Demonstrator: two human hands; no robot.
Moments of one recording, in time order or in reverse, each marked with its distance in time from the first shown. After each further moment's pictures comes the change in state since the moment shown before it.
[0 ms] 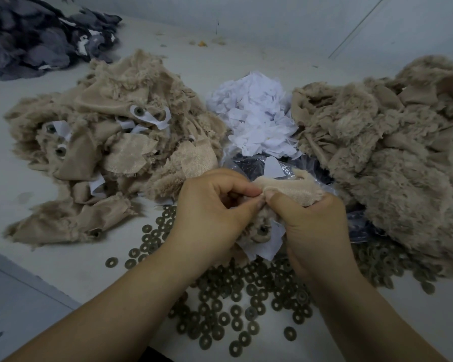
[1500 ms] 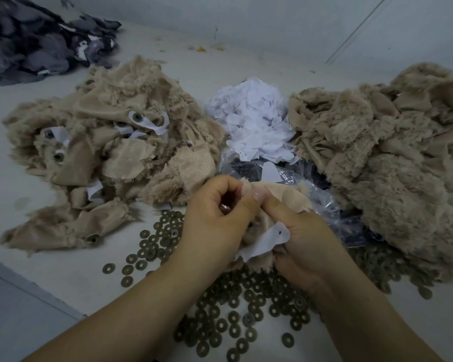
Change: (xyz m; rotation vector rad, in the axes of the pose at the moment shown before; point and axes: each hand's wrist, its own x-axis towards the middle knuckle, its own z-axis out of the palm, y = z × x) left_hand -0.006 -0.003 0.013 -0.165 0.045 -0.088; right_hand 0.004 -0.002 0.002 0.298 -0.234 0.420
